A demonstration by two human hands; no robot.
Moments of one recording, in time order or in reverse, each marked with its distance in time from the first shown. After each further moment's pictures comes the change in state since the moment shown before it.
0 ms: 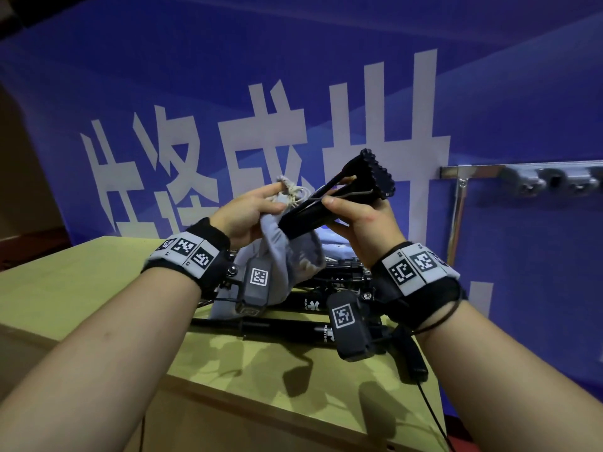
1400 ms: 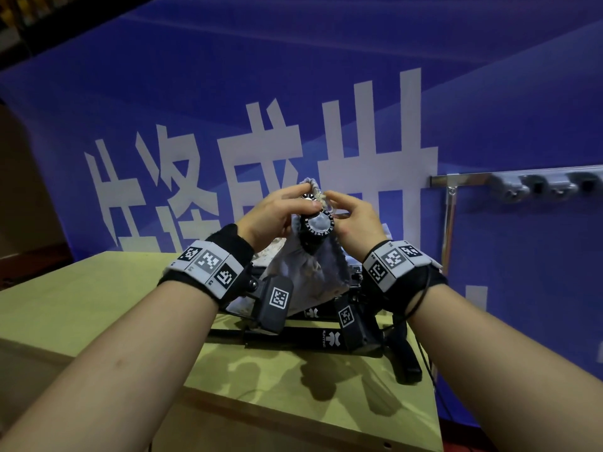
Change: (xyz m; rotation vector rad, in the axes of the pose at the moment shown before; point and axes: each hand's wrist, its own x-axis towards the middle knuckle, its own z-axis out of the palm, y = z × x) left_hand -0.019 0.028 0.052 0.265 -0.084 0.163; right_hand 0.019 0.006 -0.010 -0.639 0.028 -0.147
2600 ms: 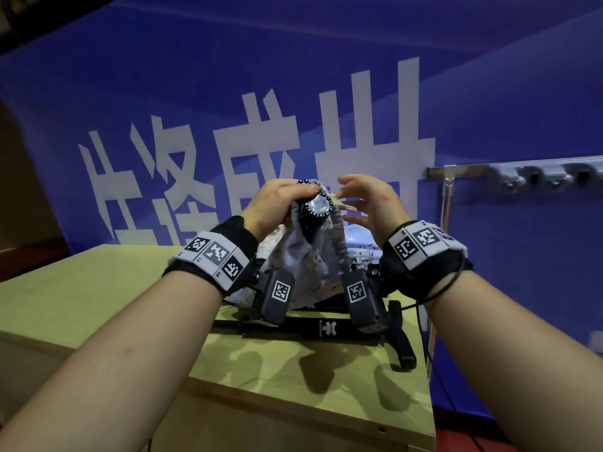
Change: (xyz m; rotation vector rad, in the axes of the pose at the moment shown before) left_hand 0.007 -0.002 0.006 0.093 0.220 -0.016; right_hand -0.004 -0.022 -0.032 0.343 -0.012 0.224
